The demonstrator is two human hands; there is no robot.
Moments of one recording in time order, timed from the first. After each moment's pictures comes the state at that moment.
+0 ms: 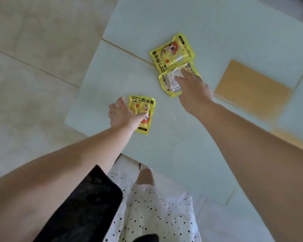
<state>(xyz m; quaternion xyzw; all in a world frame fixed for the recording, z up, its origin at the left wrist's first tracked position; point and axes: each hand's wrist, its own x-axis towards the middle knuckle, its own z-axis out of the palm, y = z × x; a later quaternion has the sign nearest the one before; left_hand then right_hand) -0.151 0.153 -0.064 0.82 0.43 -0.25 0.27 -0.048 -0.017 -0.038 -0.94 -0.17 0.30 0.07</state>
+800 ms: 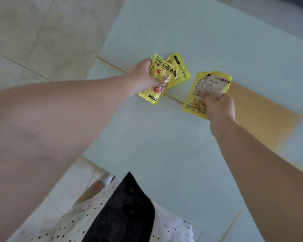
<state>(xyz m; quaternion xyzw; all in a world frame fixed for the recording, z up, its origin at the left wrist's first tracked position) 0.015 0.144 -0.057 0.85 0.23 -0.26 0.39 -0.008 -0.065 -0.047 -0.75 0.32 0.24 0.53</state>
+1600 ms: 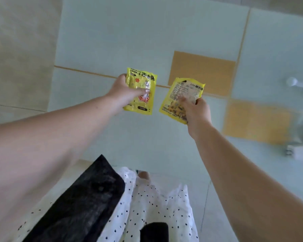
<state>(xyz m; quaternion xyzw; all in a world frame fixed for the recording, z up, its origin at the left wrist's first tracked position) -0.053 0.068 -0.019 0.78 0.26 -0.31 0.47 -0.110 -0.119 -0.005 -0.64 0.44 0.19 0.61</state>
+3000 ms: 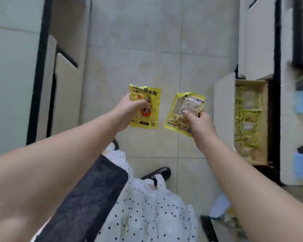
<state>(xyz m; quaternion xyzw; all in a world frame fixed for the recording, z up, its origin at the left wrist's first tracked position) -0.611 0.164 0.041 0.62 -0.31 -0.71 0.15 -0.803 0.241 0.054 -0.14 0.76 -0.31 0.54</state>
